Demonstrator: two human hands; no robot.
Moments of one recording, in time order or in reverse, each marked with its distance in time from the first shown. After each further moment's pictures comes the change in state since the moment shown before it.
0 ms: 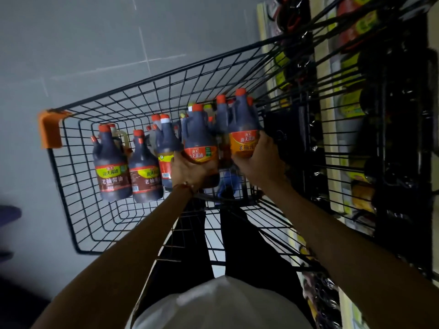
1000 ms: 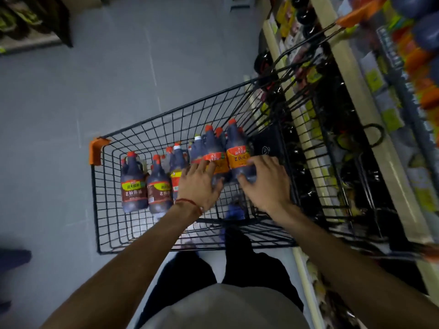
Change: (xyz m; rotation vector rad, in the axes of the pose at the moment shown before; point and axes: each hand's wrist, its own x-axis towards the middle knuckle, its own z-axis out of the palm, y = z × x) left_hand -0.112 0.025 -0.042 0.980 0.120 0.882; right_hand -0.121 -0.008 -0.055 -0.237 0.297 -0.335
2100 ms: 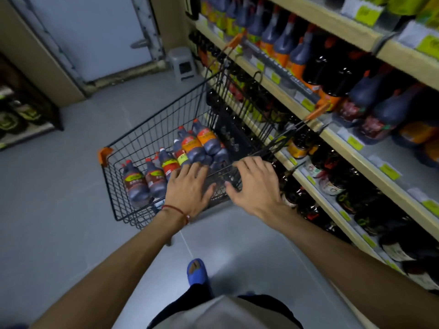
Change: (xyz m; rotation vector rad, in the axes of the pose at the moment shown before) left_hand -0.287 0.039 -0.034 0.292 0.374 0.446; right_hand -0.337 -0.053 -0.024 -0.224 0.439 -0.015
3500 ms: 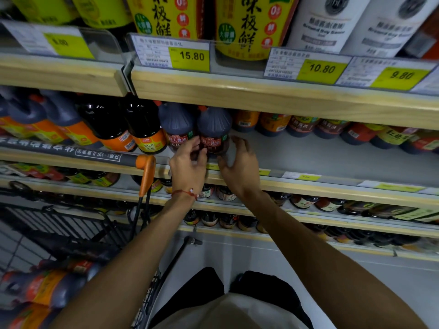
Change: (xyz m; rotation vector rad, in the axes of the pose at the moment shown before) left_hand 0.348 0.352 0.098 -1.197 -0.067 0.360; right_hand 0.034 0.343 -0.007 0.331 0.509 1.054
